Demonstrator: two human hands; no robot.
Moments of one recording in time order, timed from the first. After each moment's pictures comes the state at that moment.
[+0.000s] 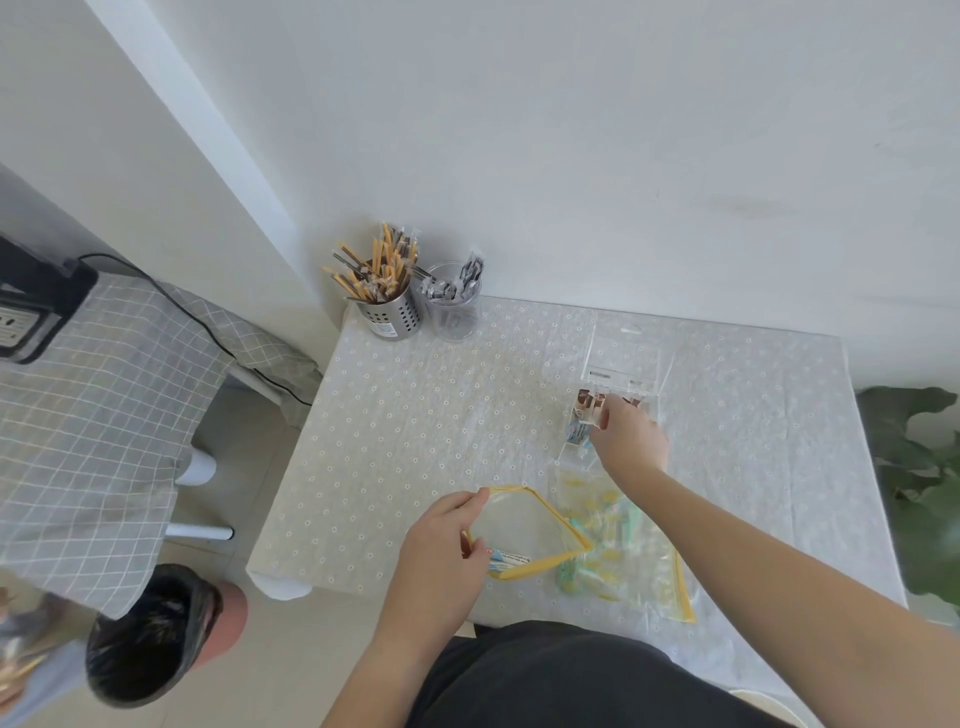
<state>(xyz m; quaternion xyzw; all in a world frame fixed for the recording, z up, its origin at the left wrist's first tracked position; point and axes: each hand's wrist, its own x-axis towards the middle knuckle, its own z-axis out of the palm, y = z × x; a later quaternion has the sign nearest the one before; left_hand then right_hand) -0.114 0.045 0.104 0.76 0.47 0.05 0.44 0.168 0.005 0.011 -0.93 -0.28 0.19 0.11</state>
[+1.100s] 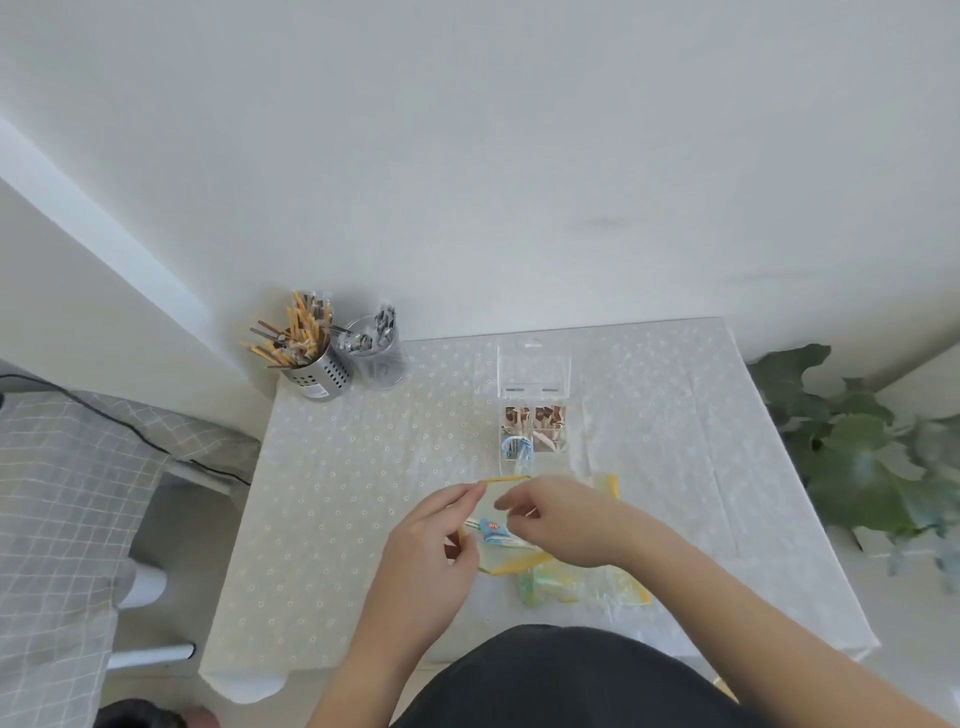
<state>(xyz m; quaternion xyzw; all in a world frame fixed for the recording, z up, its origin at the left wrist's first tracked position) -0.071 0.028 0.132 0.85 0.30 0.10 0.43 0.108 -0.077 0.151 -0.77 -0.43 0.45 0.16</state>
